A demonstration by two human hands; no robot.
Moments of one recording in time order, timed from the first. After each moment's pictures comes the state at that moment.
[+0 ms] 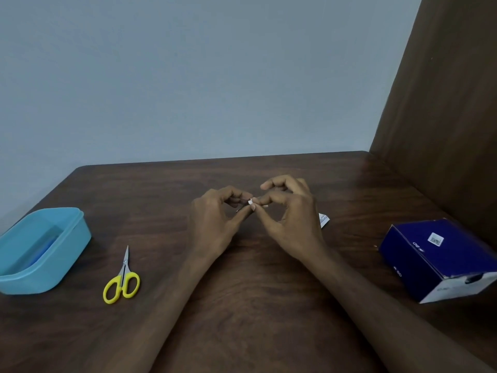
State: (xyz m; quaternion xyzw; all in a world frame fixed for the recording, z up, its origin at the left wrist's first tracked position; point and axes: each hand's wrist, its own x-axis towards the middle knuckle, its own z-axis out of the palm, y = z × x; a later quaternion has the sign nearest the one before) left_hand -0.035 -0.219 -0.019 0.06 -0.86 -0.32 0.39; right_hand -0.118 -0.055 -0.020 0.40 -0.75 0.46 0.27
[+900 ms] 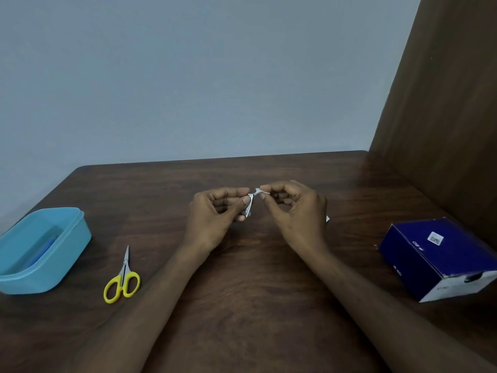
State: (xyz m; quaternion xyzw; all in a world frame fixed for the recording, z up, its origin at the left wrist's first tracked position) left_hand -0.041 -0.222 -0.019 0.08 -0.73 -0.62 0.27; right_hand -0.117 -0.056 -0.016 0.32 -0.71 0.59 0.20
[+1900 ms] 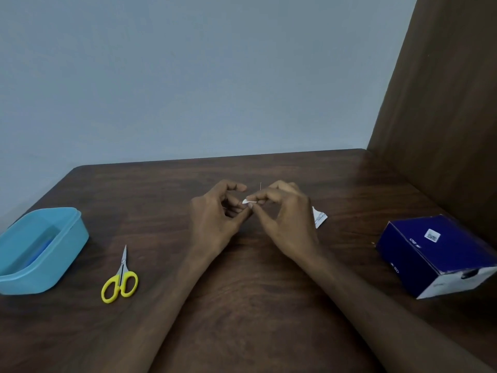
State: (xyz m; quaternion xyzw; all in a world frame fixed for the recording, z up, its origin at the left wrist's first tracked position) left_hand -0.034 -0.213 -0.018 0.04 -0.83 -0.41 0.37; right_hand -0.112 -0.059 -0.020 0.38 -0.76 0.48 0.23
